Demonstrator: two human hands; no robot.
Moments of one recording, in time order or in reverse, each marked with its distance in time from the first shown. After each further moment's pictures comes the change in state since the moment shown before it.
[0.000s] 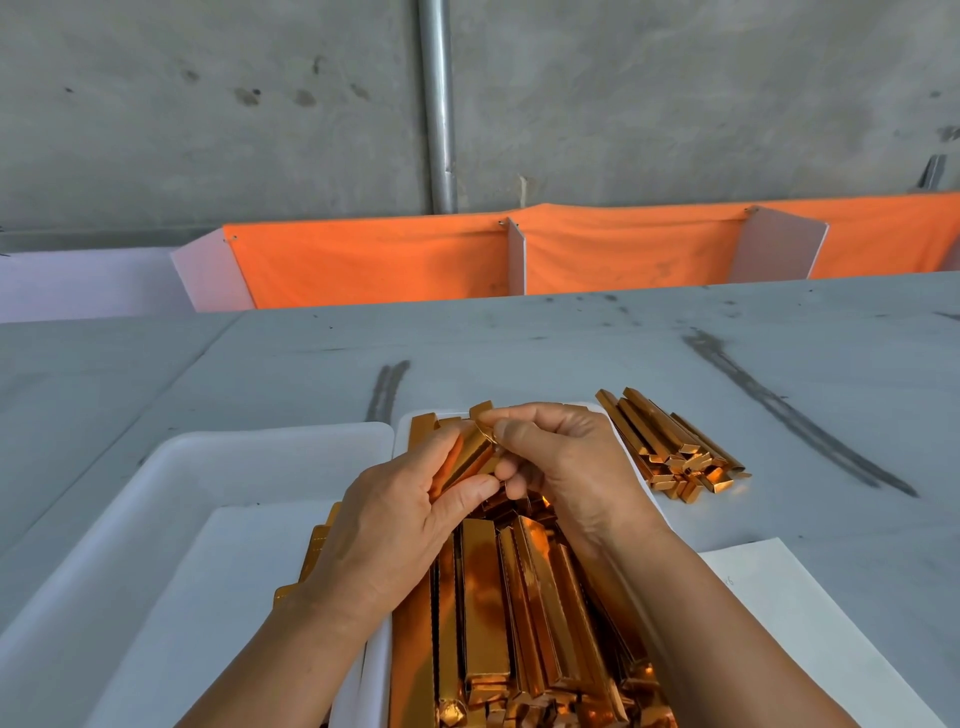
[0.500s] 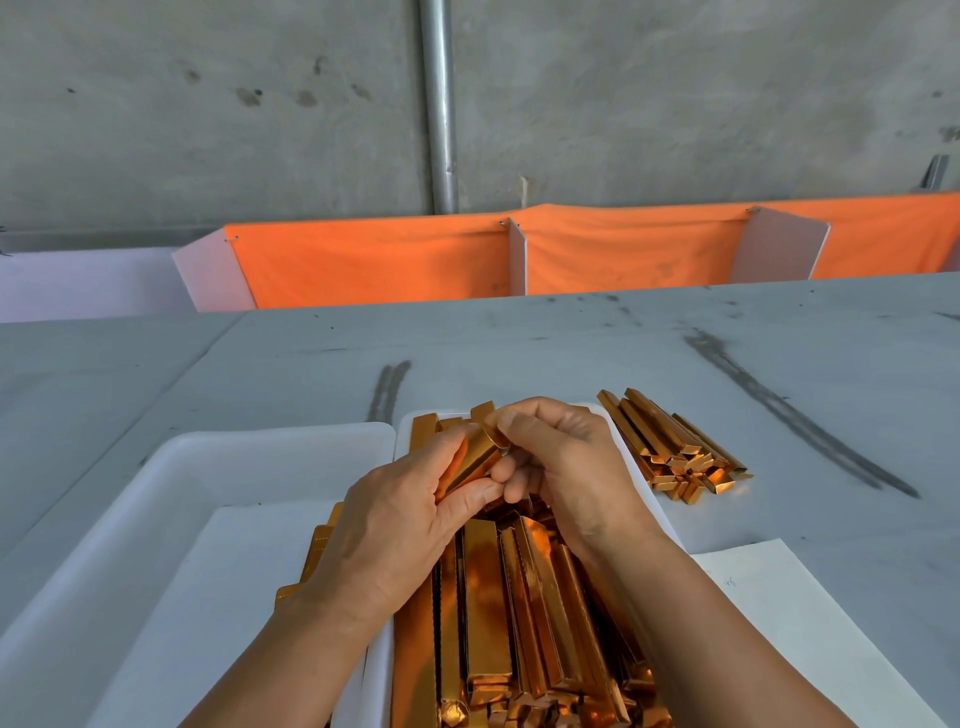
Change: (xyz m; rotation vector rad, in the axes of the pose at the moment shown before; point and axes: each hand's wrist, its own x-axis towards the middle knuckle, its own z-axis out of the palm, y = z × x) left_hand 0.002 0.004 -0.003 0.073 -0.052 0.025; right_hand 0.000 0.001 0.002 0.015 0.004 -0.011
